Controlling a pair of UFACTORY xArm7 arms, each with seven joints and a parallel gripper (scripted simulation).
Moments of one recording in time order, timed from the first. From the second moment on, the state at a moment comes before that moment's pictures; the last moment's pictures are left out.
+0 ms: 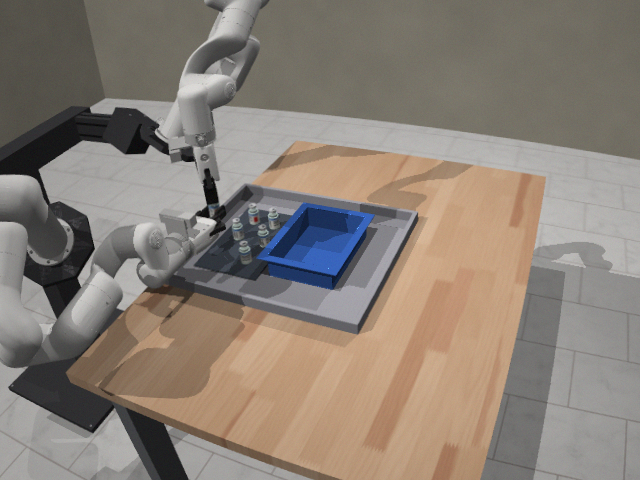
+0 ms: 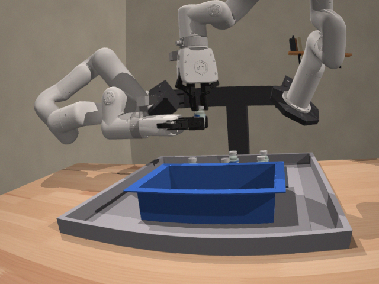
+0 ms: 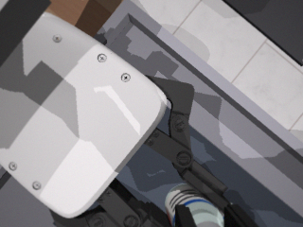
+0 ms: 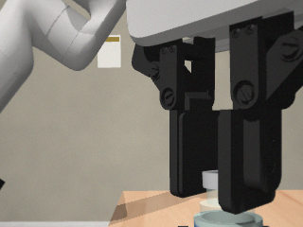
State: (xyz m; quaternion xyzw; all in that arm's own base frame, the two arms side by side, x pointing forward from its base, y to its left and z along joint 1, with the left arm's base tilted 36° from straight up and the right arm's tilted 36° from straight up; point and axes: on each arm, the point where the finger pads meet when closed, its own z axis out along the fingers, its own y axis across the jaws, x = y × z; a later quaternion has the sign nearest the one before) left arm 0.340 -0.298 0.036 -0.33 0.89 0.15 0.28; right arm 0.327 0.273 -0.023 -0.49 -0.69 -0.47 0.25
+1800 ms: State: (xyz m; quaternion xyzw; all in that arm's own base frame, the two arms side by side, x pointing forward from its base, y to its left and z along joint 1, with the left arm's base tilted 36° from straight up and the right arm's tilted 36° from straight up) left arm 0.340 -0.298 0.036 -0.37 0.87 0.13 0.28; right arm 0.327 0.270 -0.022 -0.49 -0.69 -0.47 0.25
